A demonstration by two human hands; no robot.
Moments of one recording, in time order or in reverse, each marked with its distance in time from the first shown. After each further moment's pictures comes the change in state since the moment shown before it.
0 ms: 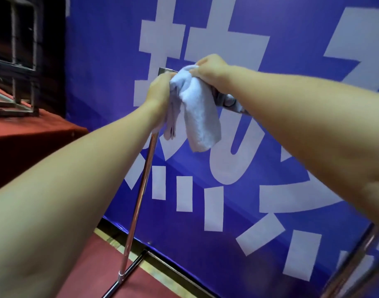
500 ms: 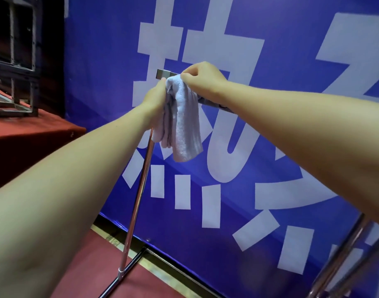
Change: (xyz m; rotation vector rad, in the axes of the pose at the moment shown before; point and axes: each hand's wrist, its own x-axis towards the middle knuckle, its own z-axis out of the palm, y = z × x) left_hand -0.013 0.007 -0.006 0.259 0.003 -0.104; right_hand -0.016 0.004 0.007 -0.201 -0.048 -0.180
